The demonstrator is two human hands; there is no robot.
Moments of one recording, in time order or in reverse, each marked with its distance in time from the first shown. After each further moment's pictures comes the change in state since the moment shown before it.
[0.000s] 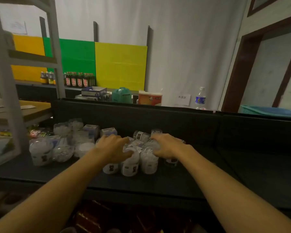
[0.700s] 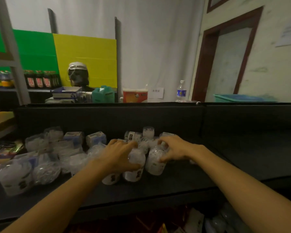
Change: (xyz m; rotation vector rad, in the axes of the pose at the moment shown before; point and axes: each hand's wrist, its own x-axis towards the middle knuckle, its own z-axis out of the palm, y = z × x) left_hand 0.019 -0.014 0.007 -0.095 0.018 0.319; right_hand -0.009 0.005 0.006 0.229 -0.044 0.231
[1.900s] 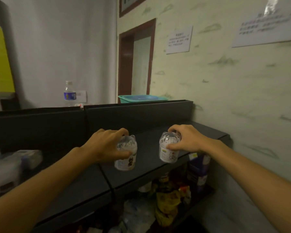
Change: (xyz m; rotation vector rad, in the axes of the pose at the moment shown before) left_hand 0.185 0.395 -0.005 -0.158 0.185 0.537; right_hand -0.272 0.376 -0.181 -0.150 0.442 0.324
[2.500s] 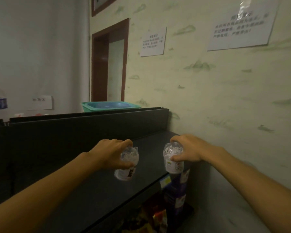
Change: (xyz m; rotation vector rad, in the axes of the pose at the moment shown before) left_hand 0.219 0.050 0.101 0.039 -0.028 0.155; right_hand 0.066 0.185 -0.033 -0.319 -0.055 0.125
